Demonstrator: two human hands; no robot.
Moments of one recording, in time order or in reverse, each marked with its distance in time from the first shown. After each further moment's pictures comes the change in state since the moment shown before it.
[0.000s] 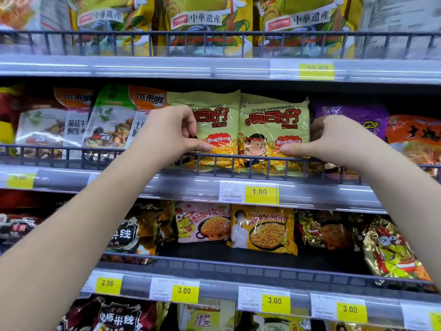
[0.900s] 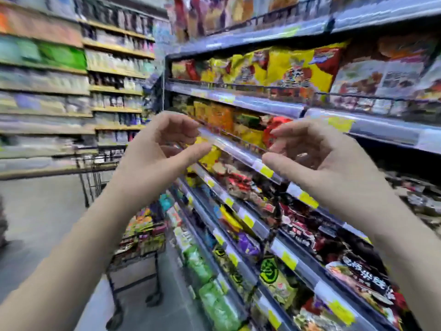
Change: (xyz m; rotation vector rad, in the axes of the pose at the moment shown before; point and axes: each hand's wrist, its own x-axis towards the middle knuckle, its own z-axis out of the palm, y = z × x) left_hand -0.359 -0.120 -0.295 -0.010 0.465 -0.540; right_hand -0.211 -0.336 0.213 1.076 -0.563 -0.841
